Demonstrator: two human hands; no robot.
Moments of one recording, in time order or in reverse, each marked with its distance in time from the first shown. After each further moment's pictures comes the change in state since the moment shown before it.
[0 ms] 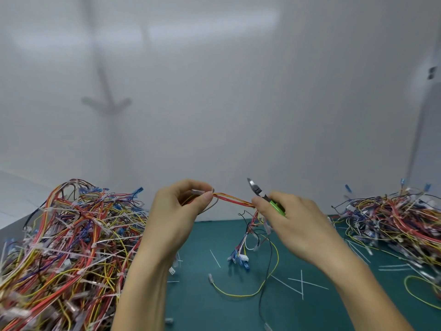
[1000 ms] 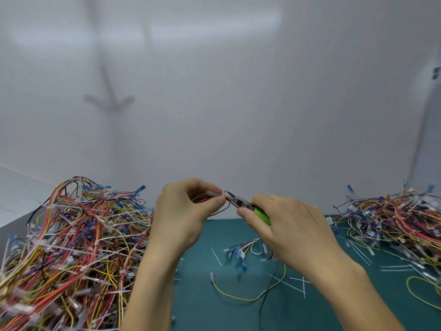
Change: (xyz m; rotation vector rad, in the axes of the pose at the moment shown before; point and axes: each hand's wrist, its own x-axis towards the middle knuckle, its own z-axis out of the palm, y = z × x) left_hand -0.003 0.008 0.006 0.143 0.029 0.025; right_hand -0.008 -0.010 0.012 -0.355 0.114 -0.334
